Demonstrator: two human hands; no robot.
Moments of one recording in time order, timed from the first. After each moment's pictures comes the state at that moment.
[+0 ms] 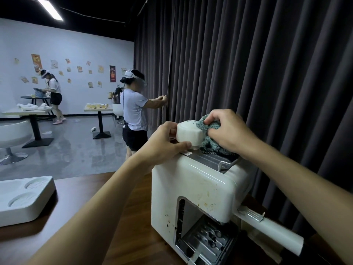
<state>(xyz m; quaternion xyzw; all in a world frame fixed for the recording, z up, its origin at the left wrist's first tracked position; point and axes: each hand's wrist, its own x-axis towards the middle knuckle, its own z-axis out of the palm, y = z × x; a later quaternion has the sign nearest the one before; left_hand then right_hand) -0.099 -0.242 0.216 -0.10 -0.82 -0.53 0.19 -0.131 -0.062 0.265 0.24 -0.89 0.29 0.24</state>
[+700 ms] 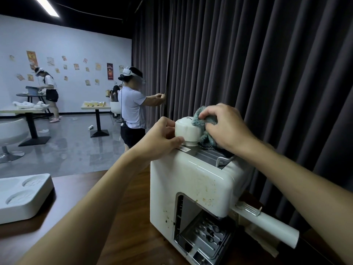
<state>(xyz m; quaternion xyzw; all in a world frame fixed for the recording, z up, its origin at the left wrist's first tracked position) -0.097 -0.250 0.215 -0.09 -0.80 -0.57 0.16 -0.131 -0.065 0.263 0.28 -0.87 0.27 0.31</state>
